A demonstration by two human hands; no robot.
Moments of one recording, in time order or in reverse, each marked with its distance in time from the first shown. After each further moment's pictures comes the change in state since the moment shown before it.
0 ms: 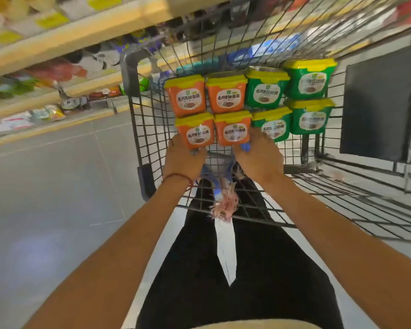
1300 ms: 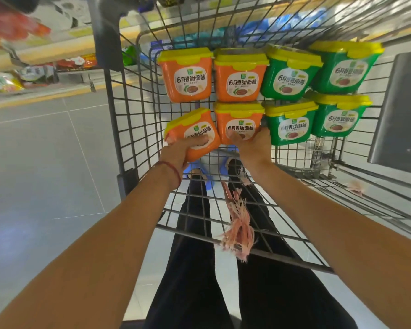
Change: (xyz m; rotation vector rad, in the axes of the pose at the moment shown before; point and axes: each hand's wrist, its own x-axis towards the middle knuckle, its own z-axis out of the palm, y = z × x) left_hand 0.078 -0.059 0.044 -0.876 -0.259 -0.477; right_hand 0.099 0.058 0.114 0.509 0.128 0.298
